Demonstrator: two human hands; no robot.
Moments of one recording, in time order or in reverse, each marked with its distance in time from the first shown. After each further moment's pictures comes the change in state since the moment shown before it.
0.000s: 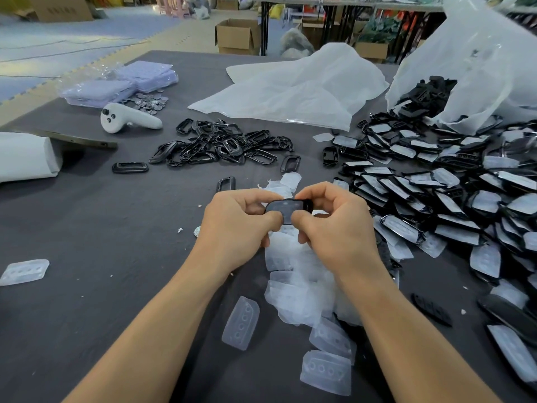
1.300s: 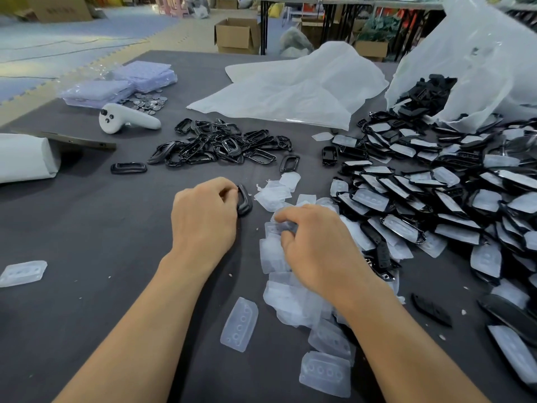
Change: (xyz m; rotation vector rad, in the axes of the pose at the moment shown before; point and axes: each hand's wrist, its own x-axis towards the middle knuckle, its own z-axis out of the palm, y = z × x) left_hand 0.027 -0.021 -0.022 0.673 0.401 0.125; right_hand -0.008 0.005 0.008 -0.704 -0.212 -0.204
